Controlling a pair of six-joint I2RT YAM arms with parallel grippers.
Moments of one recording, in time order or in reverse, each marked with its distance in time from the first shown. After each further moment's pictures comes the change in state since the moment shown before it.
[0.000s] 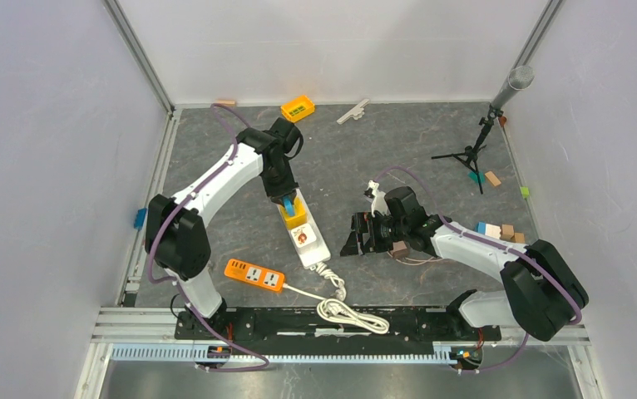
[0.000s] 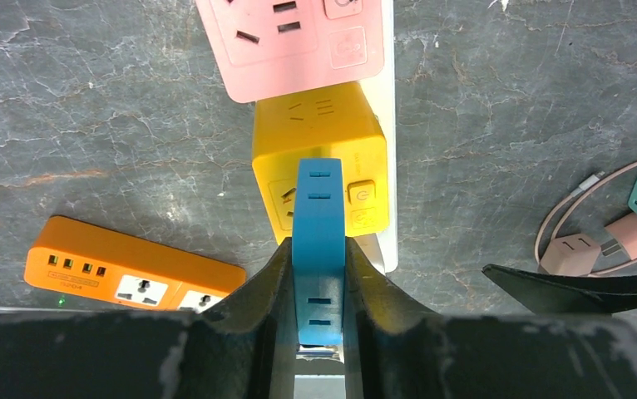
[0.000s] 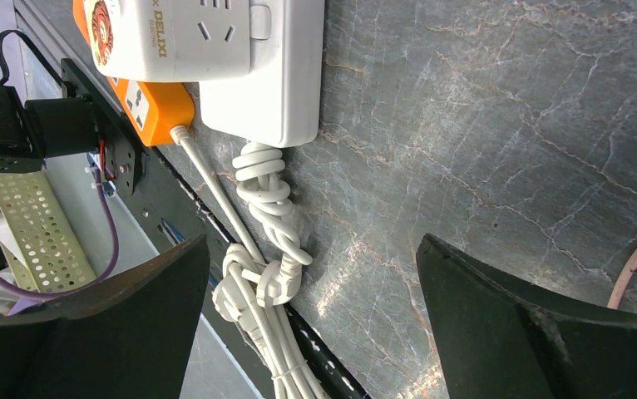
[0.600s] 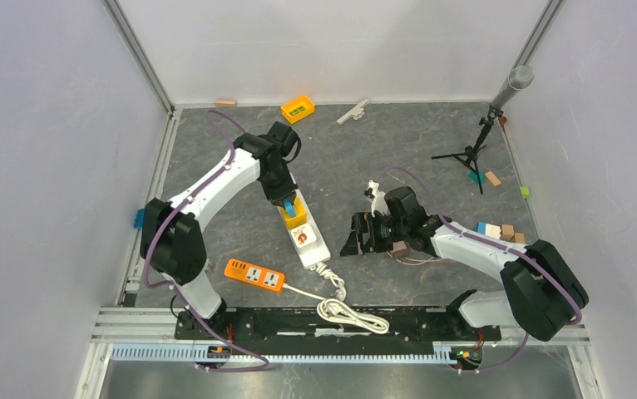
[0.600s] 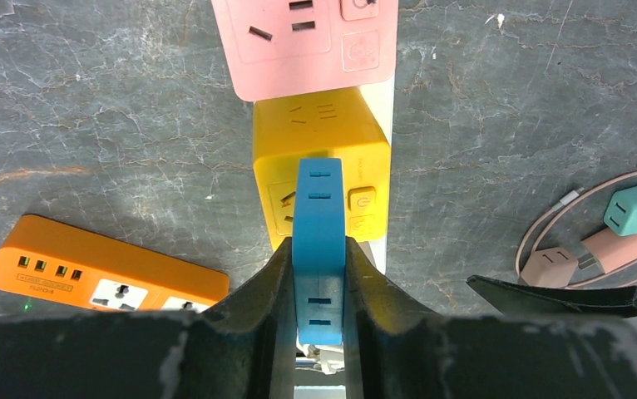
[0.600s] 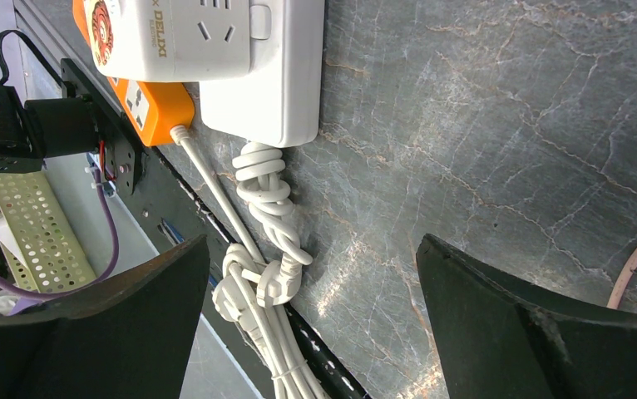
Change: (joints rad) left arm 0.000 -0.038 -0.077 0.067 -0.003 -0.076; right arm 0.000 0.000 0.000 0.000 0.000 0.000
